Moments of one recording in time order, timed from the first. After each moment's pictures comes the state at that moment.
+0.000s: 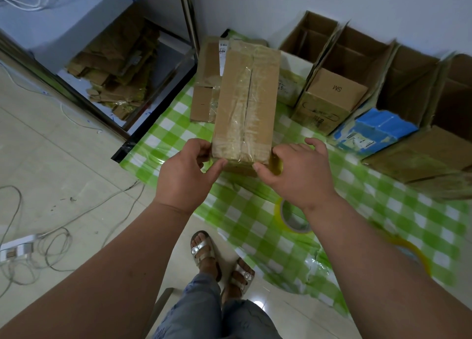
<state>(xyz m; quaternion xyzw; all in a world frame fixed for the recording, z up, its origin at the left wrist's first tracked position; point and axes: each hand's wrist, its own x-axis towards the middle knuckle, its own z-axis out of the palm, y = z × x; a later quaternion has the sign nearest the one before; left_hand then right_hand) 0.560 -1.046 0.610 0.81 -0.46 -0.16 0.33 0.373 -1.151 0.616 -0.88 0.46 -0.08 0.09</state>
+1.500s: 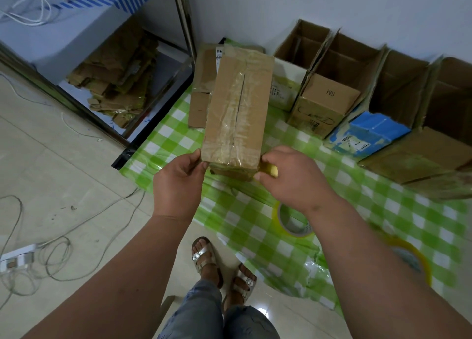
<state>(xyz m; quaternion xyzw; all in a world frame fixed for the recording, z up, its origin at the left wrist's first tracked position) 0.554 -1.040 0.611 0.82 -0.29 -0.23 0.44 0.373 -1.154 0.632 -0.87 0.41 -0.05 0.27</state>
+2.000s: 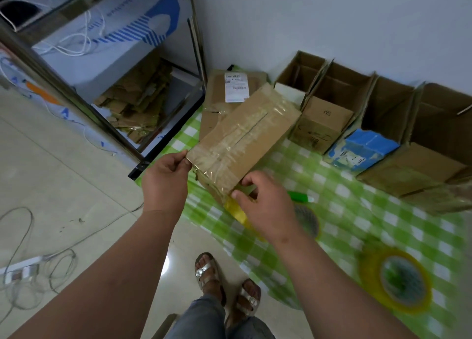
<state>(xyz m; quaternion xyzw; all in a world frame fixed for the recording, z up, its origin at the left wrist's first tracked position) 0.583 -1.033 0.645 0.82 -0.20 -0.22 0.49 0.403 -1.090 0.627 -0.78 0.46 -0.18 0.38</state>
